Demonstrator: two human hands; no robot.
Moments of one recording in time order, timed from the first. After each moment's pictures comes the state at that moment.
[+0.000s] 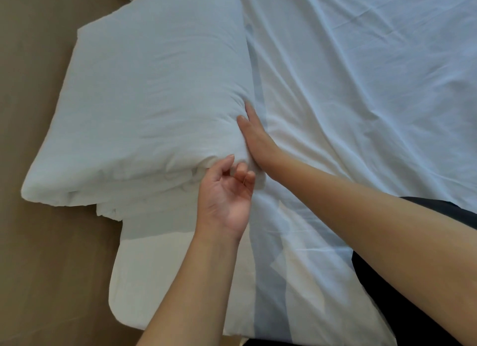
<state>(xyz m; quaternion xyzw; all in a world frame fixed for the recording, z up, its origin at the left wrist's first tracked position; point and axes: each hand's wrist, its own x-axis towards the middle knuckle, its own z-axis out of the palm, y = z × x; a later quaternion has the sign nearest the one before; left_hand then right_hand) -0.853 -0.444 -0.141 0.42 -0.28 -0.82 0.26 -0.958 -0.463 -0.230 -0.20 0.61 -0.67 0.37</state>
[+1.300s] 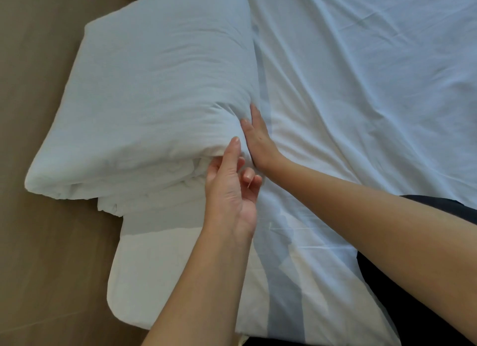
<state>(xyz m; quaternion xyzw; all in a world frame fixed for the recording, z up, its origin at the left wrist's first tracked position) -0.853 -0.437 -0.141 0.50 -0.37 -0.73 0.28 -0.944 -0.465 -0.237 -0.23 0.64 -0.65 0.34</state>
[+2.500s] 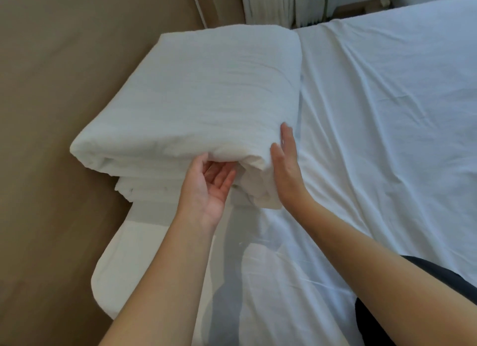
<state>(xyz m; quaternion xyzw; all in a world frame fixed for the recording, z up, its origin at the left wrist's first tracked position) -0.803 -0.511 -0.120 0.44 -0.28 -0.77 0.36 -0.923 -0.453 -0.208 -0.29 0.62 -0.68 0.25</state>
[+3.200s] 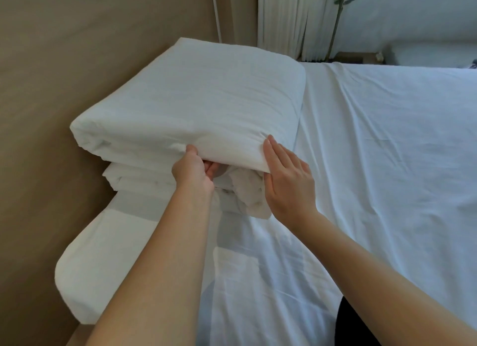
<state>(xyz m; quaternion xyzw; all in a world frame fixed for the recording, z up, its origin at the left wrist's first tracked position) -0.820 -0.543 -0.120 0.48 -0.21 -0.71 0.47 -0.927 -0.422 -0.176 -0.53 0.77 -0.34 -0.12</state>
